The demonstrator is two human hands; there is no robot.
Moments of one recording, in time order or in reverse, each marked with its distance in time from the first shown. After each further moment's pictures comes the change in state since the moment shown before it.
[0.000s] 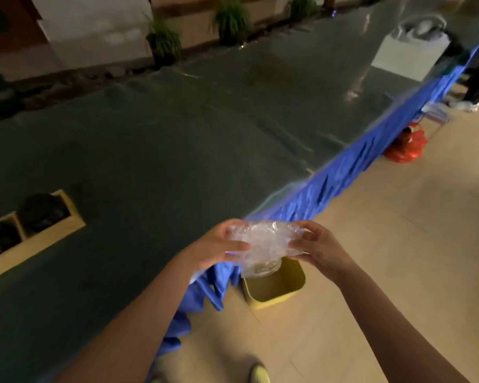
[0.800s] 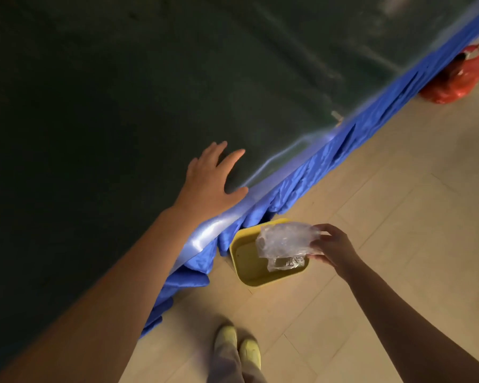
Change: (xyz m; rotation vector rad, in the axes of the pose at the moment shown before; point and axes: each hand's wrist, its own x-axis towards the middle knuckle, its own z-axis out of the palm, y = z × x) left_hand 0.206 -0.045 -0.042 1.260 0.404 0.293; right_hand 0.190 0.167 -0.113 -0.203 0.312 0.363
